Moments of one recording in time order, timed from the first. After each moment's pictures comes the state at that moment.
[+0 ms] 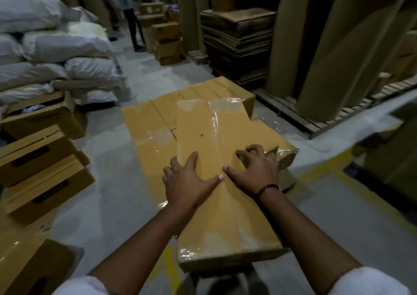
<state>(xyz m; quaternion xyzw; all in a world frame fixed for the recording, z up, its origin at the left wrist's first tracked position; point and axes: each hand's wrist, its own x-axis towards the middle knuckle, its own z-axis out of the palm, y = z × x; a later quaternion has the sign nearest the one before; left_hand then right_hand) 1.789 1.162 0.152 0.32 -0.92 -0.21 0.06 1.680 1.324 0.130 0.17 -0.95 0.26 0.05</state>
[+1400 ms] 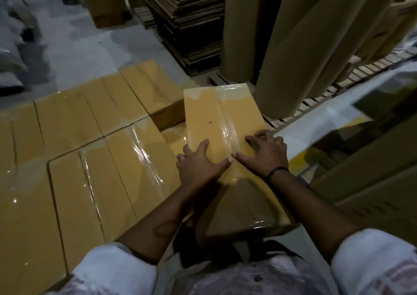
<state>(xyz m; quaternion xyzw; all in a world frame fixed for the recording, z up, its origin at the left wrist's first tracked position) 1.144 1.420 0.081 0.27 -0.91 -0.31 -0.03 1.045 1.604 0.076 0.15 -0.97 0.17 0.00</state>
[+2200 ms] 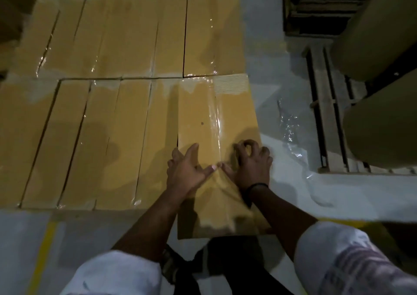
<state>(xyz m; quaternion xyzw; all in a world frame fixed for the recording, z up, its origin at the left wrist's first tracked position) 0.944 1.346 -0.116 0.56 -0.73 -0.37 -0.09 0.778 1.459 -0.154 0.43 -0.89 0.10 -0.11</state>
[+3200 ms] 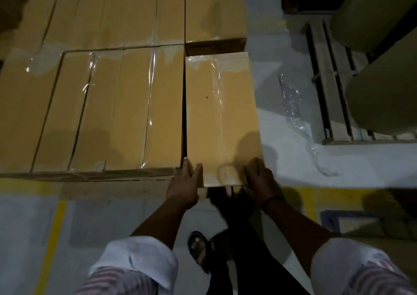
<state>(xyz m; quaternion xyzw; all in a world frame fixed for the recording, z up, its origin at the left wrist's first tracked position) 1.076 1.464 -0.197 0.39 -0.85 -0.18 -0.31 0.869 1.624 -0.224 0.47 -0.83 0.01 -0.29</state>
